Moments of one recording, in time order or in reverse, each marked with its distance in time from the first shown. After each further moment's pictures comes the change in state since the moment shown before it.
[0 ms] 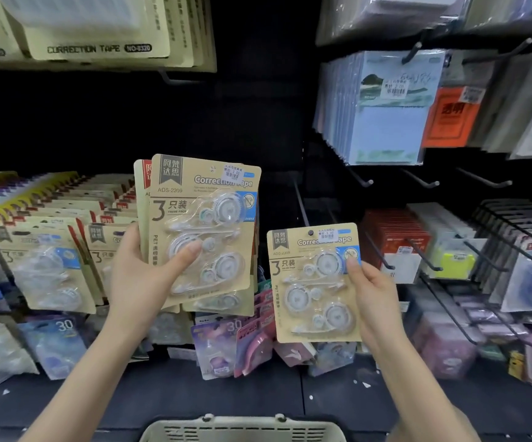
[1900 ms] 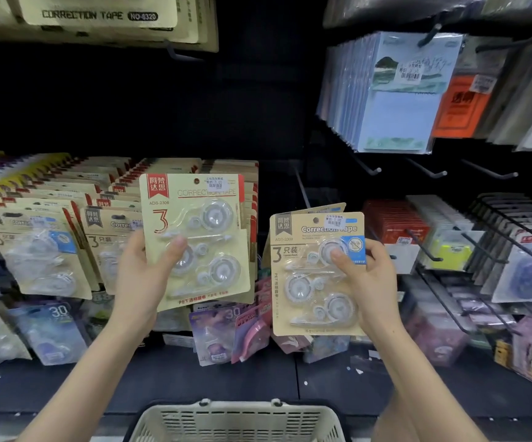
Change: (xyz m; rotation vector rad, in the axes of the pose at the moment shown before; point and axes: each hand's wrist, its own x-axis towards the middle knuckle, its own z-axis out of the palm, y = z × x) left_hand 0.002 -0.043 -0.001 -0.145 -0.018 -0.097; right_hand -0.005 -0.004 0.008 -0.140 0.025 -0.195
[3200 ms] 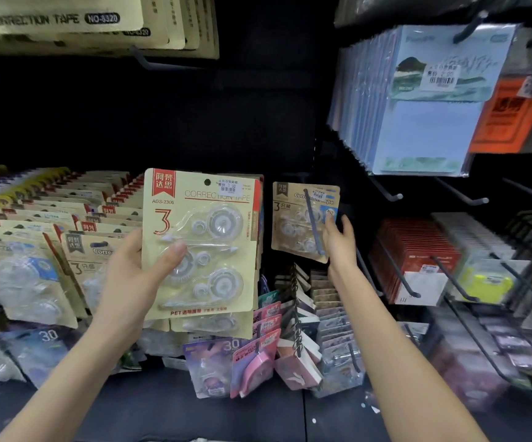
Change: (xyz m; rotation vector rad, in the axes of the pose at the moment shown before) left_hand 0.035 0.012 0.019 0.015 -0.085 0.019; right_hand 0.151 0.047 0.074 0.101 0.012 0.276
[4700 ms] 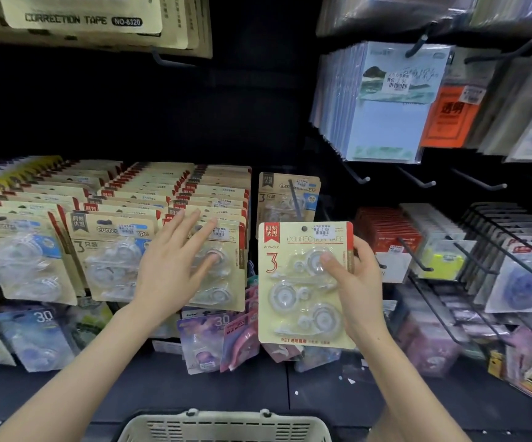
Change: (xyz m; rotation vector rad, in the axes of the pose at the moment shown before) left_hand 0.003 -0.054 0.010 1.136 -0.108 0.629; right_hand -0.151 -0.014 -0.071 -0.048 -0.099 -0.316
